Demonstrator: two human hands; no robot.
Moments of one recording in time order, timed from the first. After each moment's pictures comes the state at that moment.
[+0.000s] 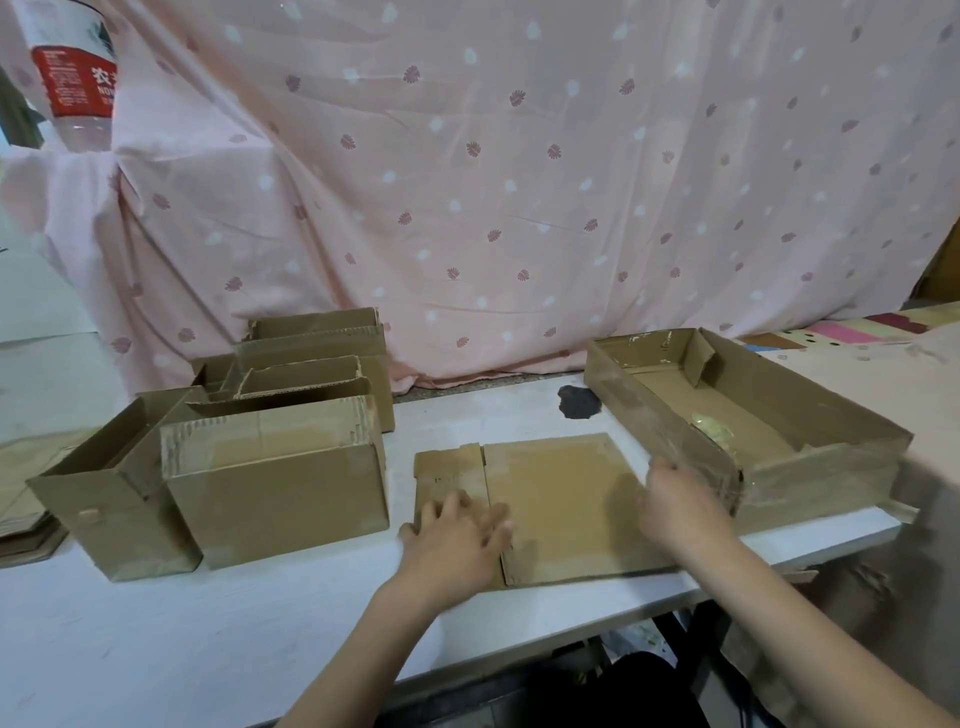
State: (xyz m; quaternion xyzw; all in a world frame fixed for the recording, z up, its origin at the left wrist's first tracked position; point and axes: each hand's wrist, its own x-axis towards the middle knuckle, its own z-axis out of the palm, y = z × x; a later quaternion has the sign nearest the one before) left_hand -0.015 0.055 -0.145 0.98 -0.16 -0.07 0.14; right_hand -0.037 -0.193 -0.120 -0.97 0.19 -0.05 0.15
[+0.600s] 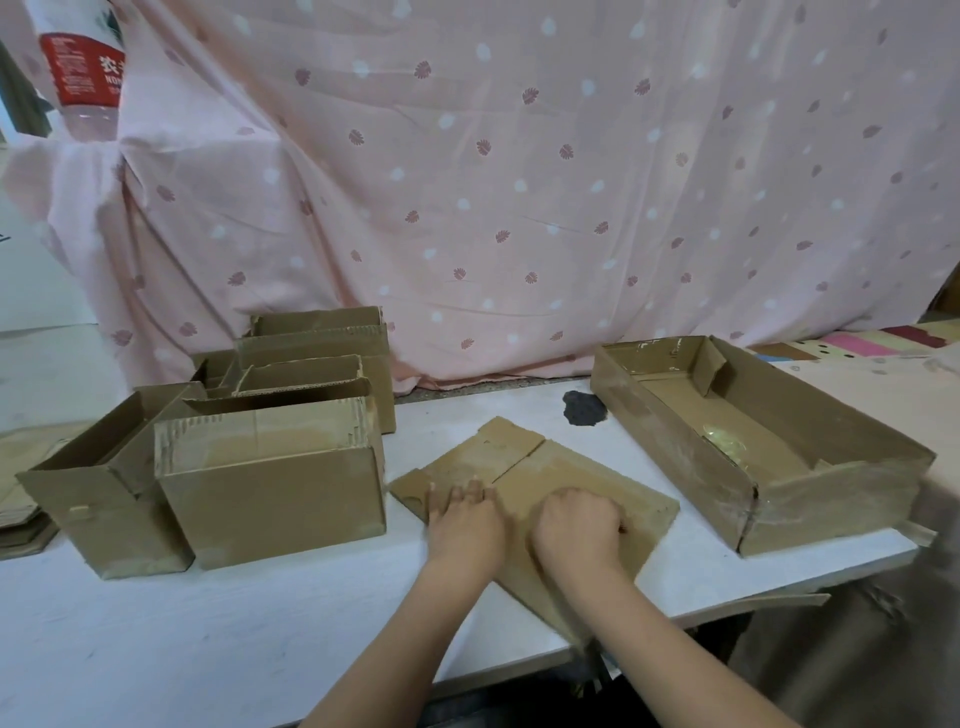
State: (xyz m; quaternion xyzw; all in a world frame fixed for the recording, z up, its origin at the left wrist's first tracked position) left_hand 0.029 0.020 -0.165 0.99 -0.11 -0.02 0.05; right_hand 0.008 -0.101 -0.161 -0.99 0.11 -0.01 -0.12
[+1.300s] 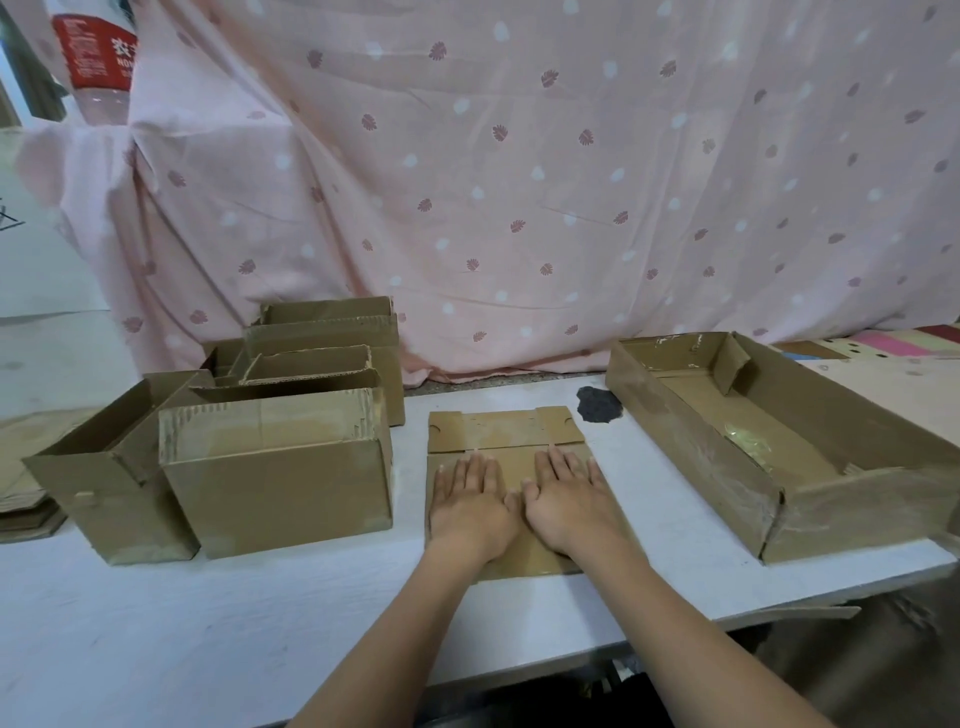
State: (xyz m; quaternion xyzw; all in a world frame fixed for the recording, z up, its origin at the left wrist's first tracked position) left_hand 0.061 0.022 -0.180 0.99 -0.09 -0.04 0.07; right_hand 0.057 -0.115 -0.176 -1.00 0.03 0.03 0.08
